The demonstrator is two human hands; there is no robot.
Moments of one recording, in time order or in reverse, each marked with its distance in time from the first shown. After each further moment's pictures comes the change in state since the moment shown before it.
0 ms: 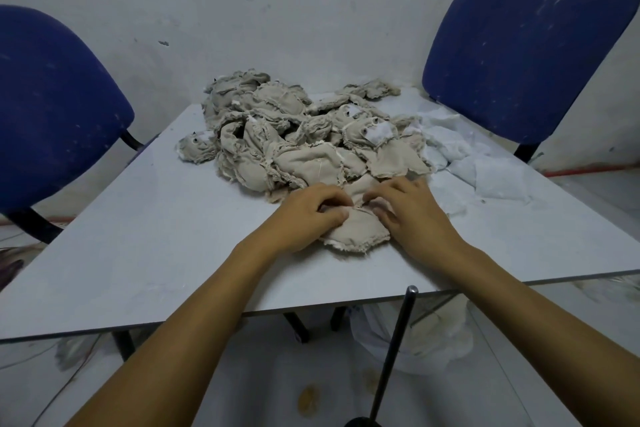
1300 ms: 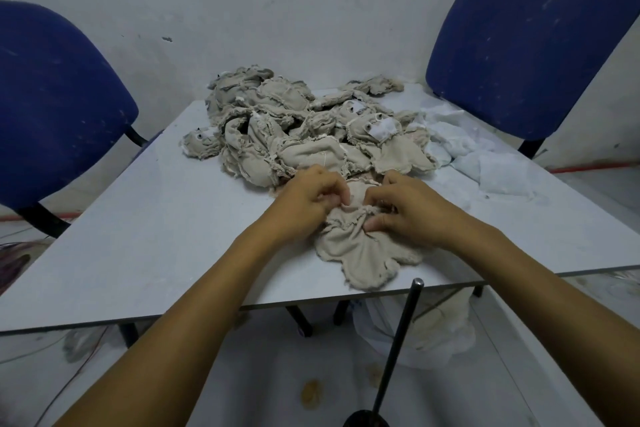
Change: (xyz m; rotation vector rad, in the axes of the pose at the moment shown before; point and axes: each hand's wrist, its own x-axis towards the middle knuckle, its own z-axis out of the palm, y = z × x) left_hand -0.002 0.008 -0.007 -0.057 0.104 0.048; right_hand 0.017 -0.014 -0.026 0.066 -0.354 -0.071
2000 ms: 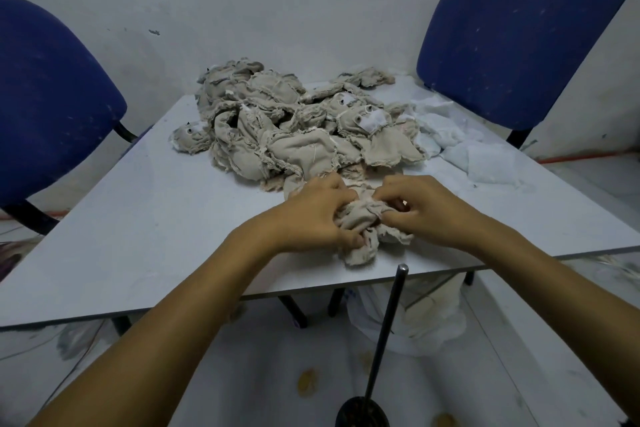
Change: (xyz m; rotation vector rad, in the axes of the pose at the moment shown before) left_hand -0.016 0.041 0.001 0.251 -0.418 -0.040; right_hand -0.036 -0.001 -0.011 0.183 0.085 -0.138
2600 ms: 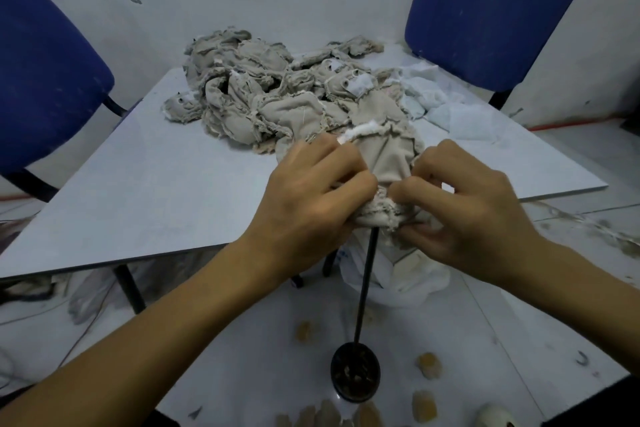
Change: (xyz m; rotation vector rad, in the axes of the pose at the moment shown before) left_hand -0.069 0.053 0.034 0.409 0.924 0.671; right_hand -0.094 -0.067 0.000 -0.555 0.454 -0.358
